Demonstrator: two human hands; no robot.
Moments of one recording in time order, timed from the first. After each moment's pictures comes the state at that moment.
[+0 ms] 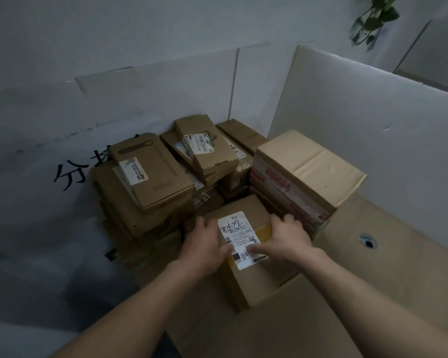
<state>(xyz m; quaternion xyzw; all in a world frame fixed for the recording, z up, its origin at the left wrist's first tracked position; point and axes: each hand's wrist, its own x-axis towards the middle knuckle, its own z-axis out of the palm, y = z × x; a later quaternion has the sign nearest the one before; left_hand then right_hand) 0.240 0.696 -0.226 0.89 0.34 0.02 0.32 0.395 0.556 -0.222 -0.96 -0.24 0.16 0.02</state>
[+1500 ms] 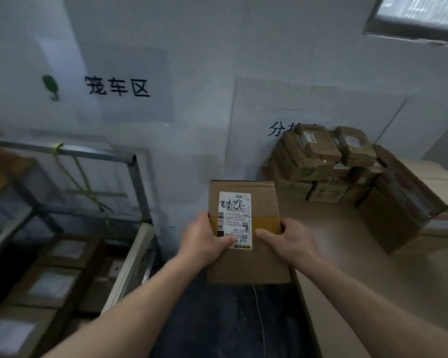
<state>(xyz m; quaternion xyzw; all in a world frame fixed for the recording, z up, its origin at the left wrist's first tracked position) -0.198 0.499 -0.162 0.64 0.62 0.24 0.38 0.018 0.460 -0.153 -0.81 -0.52 0.21 0.20</state>
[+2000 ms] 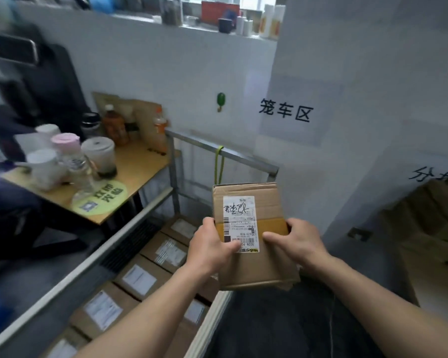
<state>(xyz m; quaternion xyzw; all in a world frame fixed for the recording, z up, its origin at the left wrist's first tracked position) -0.497 0.441 -0.148 0.50 0.75 0.33 0.29 -0.285 0.506 -0.131 -0.65 -0.69 0.27 0.17</state>
